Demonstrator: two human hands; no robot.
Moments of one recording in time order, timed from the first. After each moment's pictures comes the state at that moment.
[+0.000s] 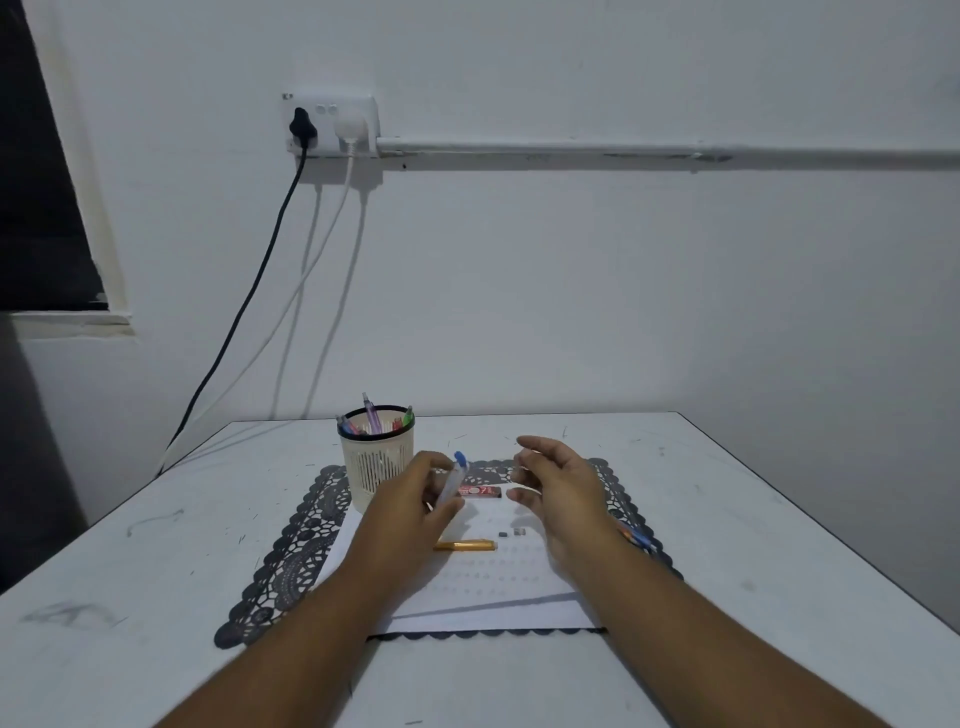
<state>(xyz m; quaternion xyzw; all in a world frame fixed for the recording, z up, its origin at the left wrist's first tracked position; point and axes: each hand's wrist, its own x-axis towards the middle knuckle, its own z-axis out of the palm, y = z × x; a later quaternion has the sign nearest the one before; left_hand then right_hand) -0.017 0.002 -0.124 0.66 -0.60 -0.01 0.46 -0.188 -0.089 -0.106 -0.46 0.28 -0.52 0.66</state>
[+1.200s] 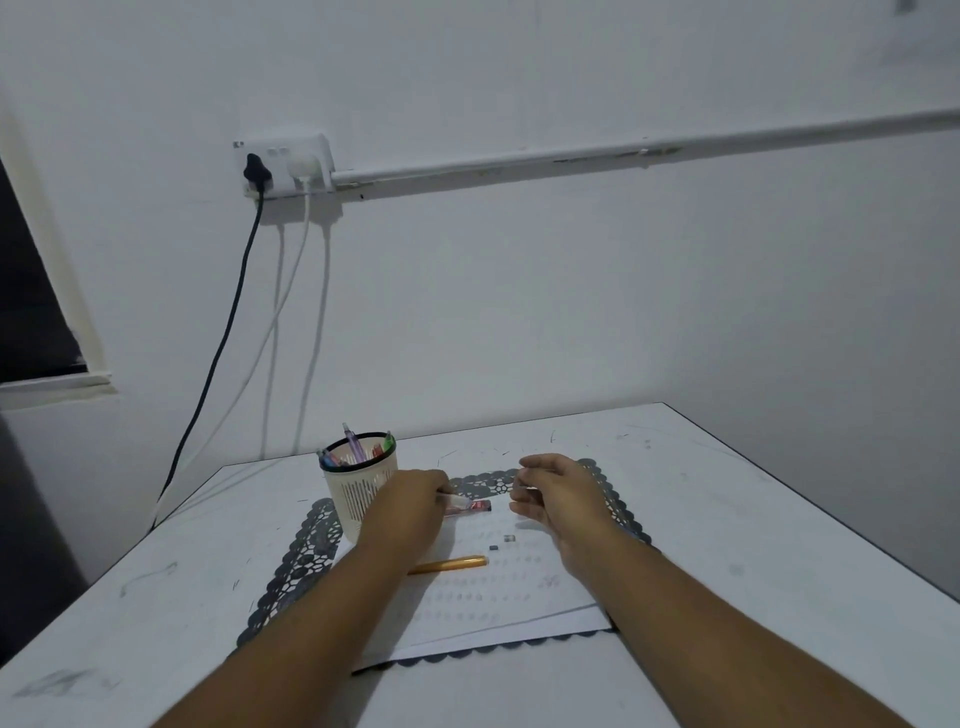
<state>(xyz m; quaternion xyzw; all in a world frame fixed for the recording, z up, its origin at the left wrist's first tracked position) -0.008 -0.052 -0.106 0.74 -0.62 0.10 0.24 -0.205 -0.116 -0.117 -0.44 0.34 -0.50 0.66</state>
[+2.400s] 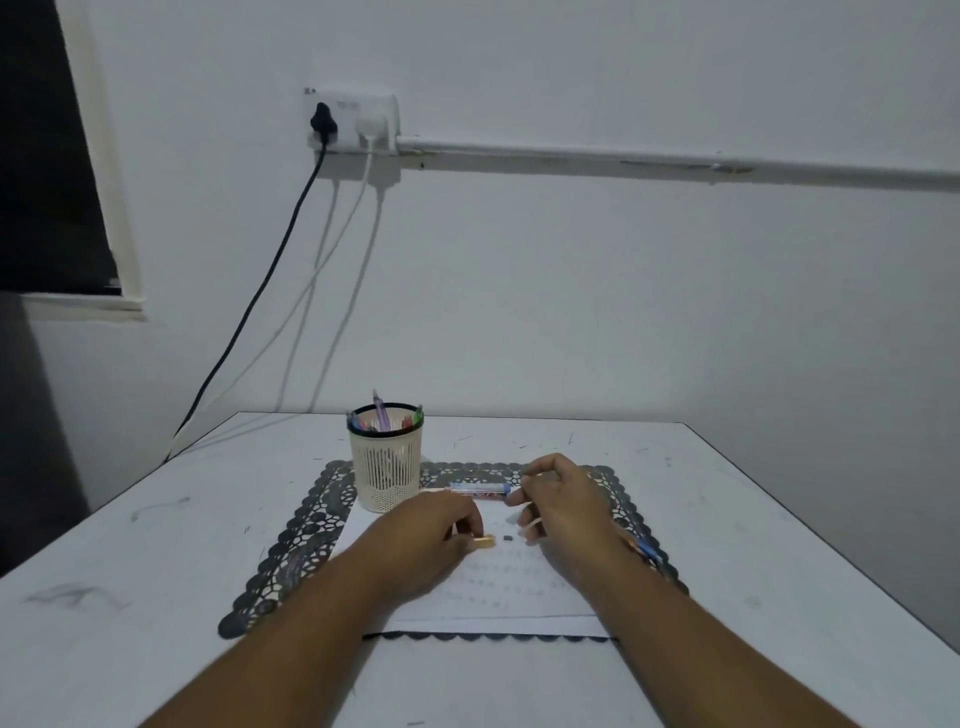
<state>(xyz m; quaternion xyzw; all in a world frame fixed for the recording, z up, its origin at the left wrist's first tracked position) -0.014 0.000 -0.123 0.66 -0.71 -0.02 0.24 -0.186 -0.098 -0.121 -0.57 0.36 -0.46 0.57</state>
